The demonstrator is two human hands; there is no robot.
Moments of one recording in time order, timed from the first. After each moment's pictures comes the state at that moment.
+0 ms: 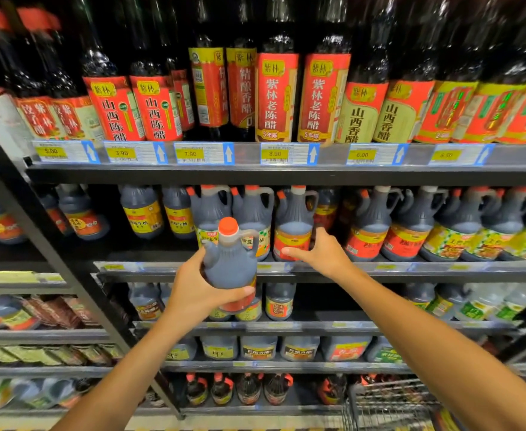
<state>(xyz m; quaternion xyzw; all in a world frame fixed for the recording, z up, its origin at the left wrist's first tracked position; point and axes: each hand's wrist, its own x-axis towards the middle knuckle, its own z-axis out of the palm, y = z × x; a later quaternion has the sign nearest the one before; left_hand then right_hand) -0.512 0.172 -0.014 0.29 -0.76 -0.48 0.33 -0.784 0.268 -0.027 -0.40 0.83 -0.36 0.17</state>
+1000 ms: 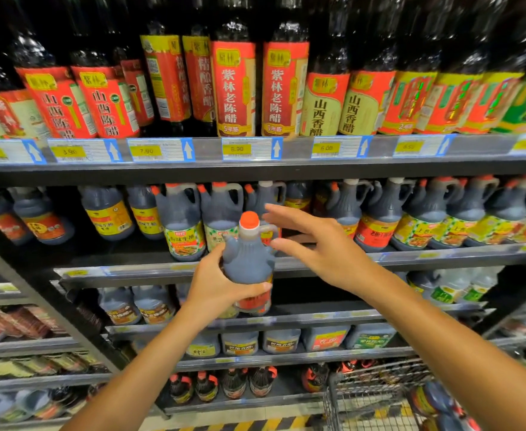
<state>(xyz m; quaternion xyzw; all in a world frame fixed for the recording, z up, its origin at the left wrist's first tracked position) -0.581 0.205 -0.021 0.26 -0.75 -0.53 0.30 -0.747 0.353 0.063 -0.61 0.67 -0.41 0.14</state>
